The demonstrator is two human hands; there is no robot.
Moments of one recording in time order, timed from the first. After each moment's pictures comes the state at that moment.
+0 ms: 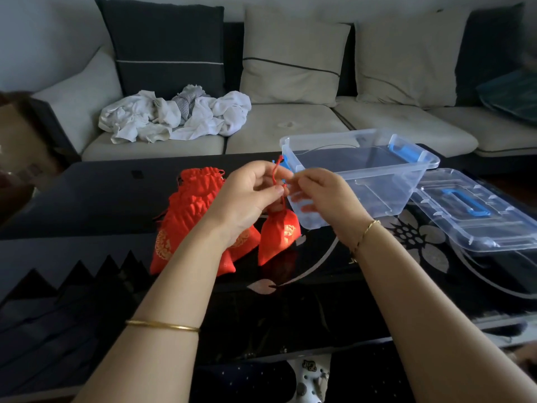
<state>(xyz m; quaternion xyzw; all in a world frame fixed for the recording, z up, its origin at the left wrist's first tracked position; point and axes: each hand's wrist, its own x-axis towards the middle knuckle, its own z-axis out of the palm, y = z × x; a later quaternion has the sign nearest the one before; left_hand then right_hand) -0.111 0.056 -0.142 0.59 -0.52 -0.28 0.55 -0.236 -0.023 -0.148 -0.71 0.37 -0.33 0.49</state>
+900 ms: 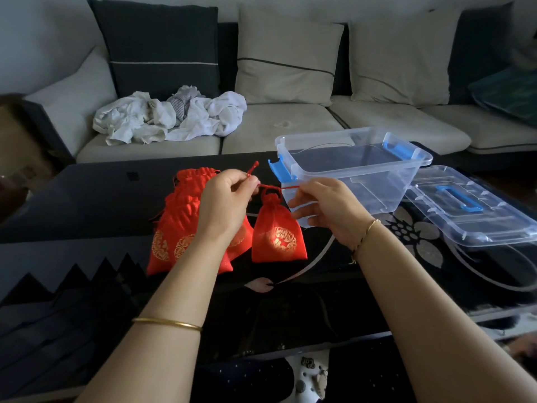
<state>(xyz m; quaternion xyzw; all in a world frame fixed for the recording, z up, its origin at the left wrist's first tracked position) -0.099 0.051 -0.162 0.68 -0.47 -0.09 0.55 -0.245 -0.025 -0.154 -0.64 0.40 -0.30 0.58</state>
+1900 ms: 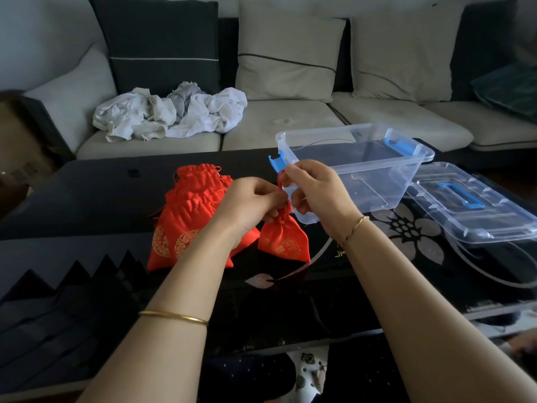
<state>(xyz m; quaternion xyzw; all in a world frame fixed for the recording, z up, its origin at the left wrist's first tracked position) -0.116 0.049 -0.157 0.66 -0.47 -0.31 0.50 -0.227 -0.017 -0.151 -0.68 0.34 -0.39 0.51</state>
